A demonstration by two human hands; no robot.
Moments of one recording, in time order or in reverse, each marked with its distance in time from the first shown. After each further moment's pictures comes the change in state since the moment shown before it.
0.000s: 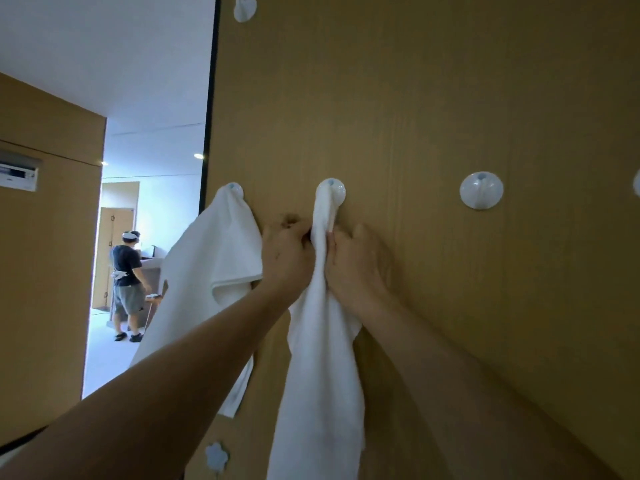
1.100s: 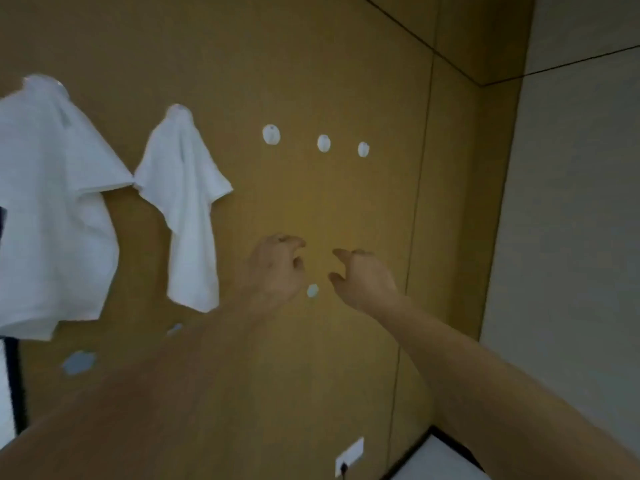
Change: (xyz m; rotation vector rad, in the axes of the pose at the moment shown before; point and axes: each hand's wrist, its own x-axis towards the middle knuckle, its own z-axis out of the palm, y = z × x) left_hand -0.212 0.082 -0.134 -0.584 -0.608 0.275; right_hand -0.294 -0.162 -0.187 -0.809 -0.242 0.731
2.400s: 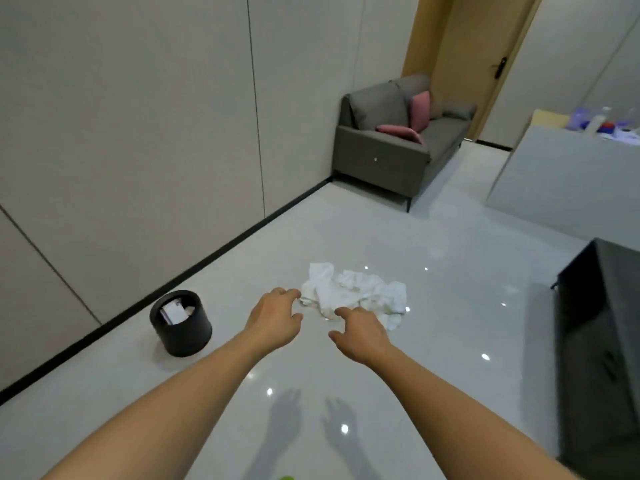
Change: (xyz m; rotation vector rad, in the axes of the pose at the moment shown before) left_hand -0.716 1.052 0.180 -0.776 -1.441 1.283; right_hand -1.073 0.456 -0.422 -0.258 0.013 2.060
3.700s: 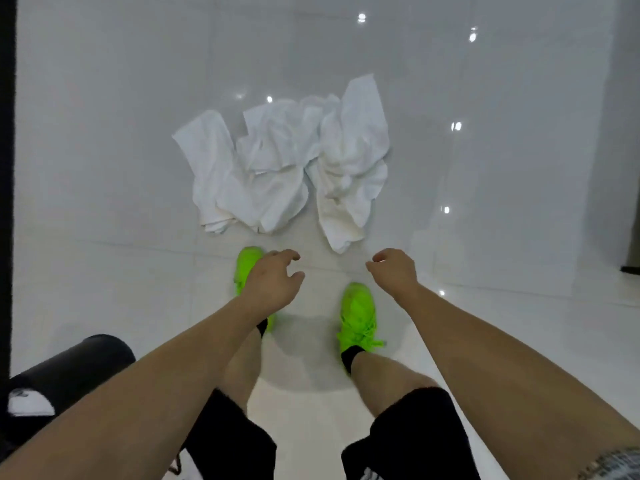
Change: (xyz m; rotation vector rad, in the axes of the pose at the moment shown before) left_hand 0.615 0.000 0.456 0.142 -0.857 -0.056; right_hand 0.548 0.436 0.239 0.694 -0.268 1.029
